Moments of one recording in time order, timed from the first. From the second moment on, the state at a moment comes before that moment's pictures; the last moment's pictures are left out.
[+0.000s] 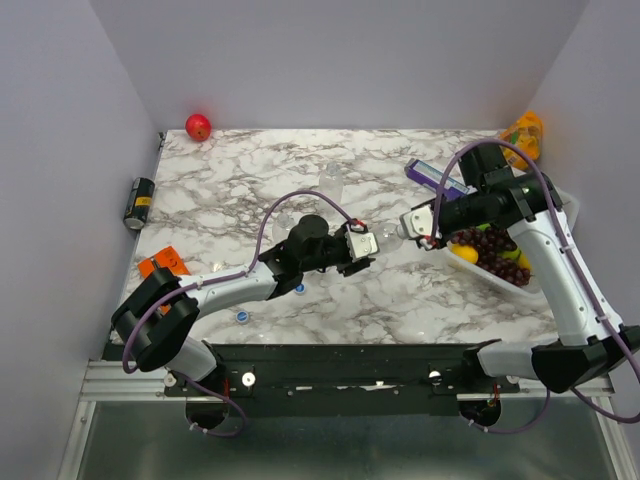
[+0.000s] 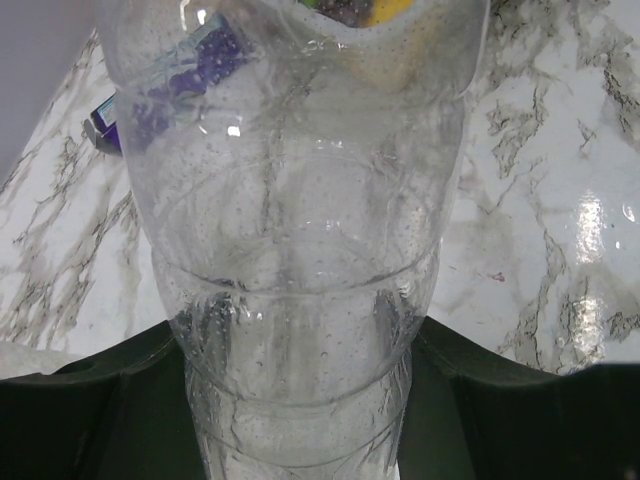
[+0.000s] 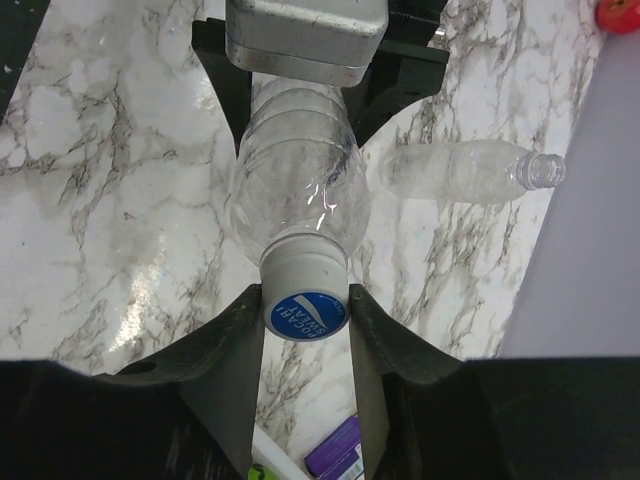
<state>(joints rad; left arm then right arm) -0.87 1.47 0.80 0.42 0.34 0.41 0.35 1.31 1.57 -1.34 -0.73 -1.65</state>
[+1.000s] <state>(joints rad) -0.99 1.51 0.72 0.52 -0.29 0.36 0.22 1.65 1.65 -1.16 -0.89 -0.05</state>
